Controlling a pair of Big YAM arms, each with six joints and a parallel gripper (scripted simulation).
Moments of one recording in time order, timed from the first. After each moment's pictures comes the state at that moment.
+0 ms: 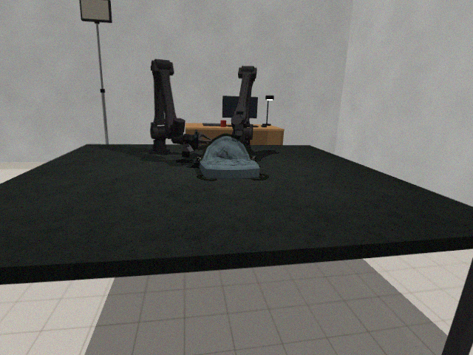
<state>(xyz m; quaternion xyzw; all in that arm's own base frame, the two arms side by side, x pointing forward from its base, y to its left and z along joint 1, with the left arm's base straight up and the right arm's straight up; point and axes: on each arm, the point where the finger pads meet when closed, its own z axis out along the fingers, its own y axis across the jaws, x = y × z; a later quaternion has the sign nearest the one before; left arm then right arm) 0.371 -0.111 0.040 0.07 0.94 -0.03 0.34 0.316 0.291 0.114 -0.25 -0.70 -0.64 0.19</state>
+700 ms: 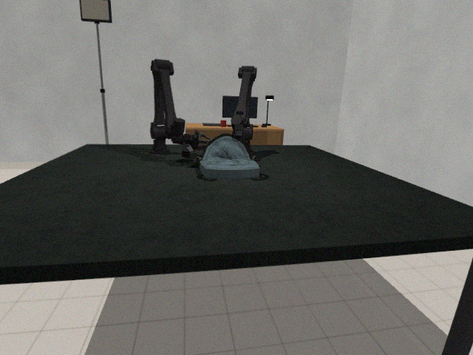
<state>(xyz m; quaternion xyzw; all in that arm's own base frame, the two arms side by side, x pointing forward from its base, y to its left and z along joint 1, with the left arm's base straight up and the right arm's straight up) 0.370 -0.111 0.040 0.07 0.94 -0.03 0.34 0.316 0.291 0.114 -0.25 -0.70 -0.64 0.19</state>
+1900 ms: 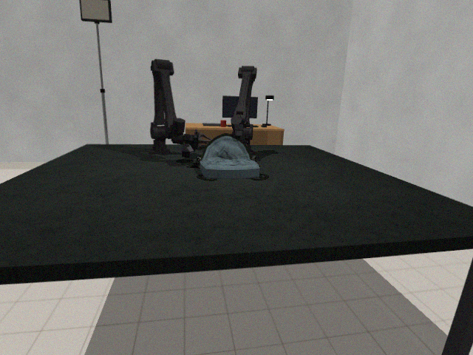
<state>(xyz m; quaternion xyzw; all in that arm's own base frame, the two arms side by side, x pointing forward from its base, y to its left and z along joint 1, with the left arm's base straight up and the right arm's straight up) 0.370 -0.112 0.040 0.07 0.94 -0.03 0.34 0.316 0.291 0.114 -0.25 -0.70 -0.64 0.19</state>
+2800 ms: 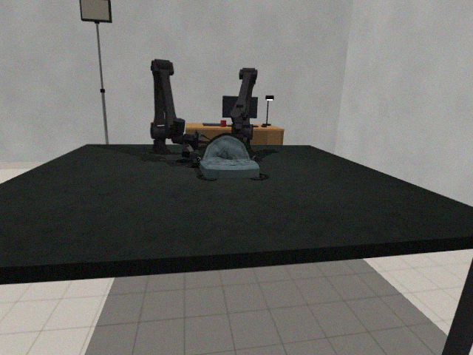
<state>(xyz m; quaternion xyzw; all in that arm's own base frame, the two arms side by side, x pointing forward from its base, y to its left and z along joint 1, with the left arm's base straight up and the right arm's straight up) 0.369 -0.115 0.075 0.08 0.94 -0.03 0.33 0.316 0.291 0.114 -0.25 -0.70 -0.64 0.19</state>
